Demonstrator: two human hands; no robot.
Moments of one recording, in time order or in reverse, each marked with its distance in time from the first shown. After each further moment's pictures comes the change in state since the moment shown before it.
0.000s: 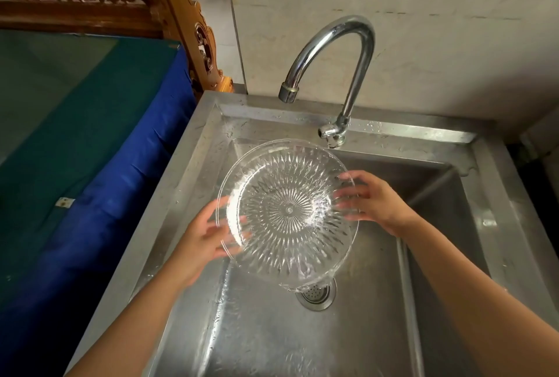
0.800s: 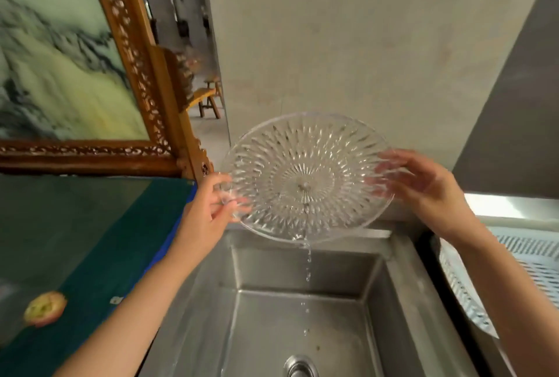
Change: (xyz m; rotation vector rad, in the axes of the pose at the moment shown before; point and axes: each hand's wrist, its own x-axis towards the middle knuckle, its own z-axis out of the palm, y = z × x) left_hand -0.118 0.269 0.055 0.351 0.090 0.830; right_hand -0.250 -0.241 -0.072 -0.040 0.335 -0.866
